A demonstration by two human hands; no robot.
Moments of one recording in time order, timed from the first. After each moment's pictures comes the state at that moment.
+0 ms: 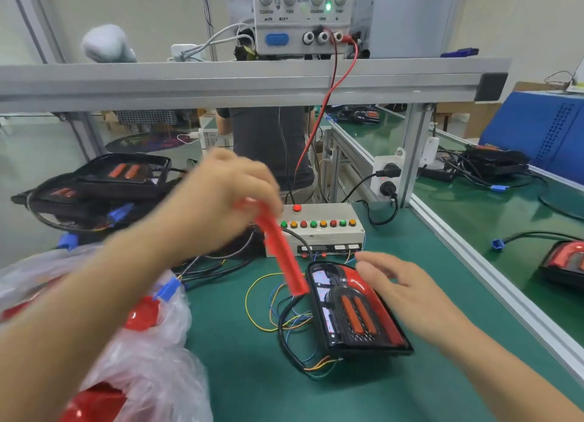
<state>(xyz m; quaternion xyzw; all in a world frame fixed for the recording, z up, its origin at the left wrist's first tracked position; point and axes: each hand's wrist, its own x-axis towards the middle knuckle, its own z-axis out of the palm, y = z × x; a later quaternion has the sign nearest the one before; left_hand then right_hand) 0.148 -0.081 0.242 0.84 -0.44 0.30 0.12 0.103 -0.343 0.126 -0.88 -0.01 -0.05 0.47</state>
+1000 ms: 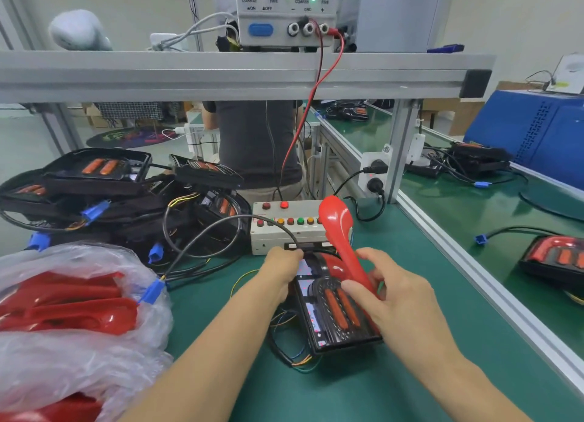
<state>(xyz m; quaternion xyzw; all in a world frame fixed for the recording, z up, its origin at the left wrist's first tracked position) 0.204 -0.192 0.100 0.71 0.15 -0.15 0.67 0.086 -0.338 0.109 -0.91 -0.05 -0.24 0.34</state>
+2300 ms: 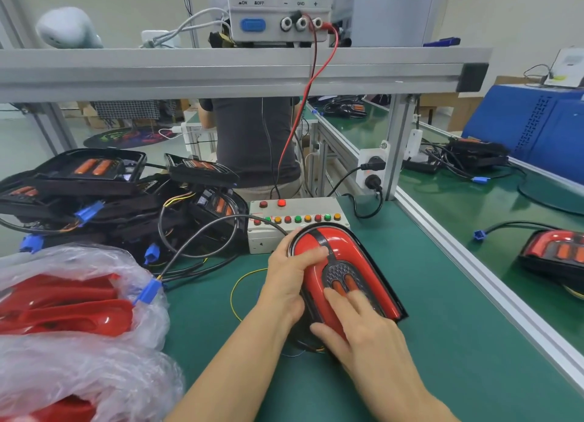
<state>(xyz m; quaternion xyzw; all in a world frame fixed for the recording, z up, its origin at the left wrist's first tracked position) 0.177 -0.205 0.089 0.51 0.03 -0.09 0.85 0.070 -0.306 0.075 -0.94 -0.09 -0.29 0.16</state>
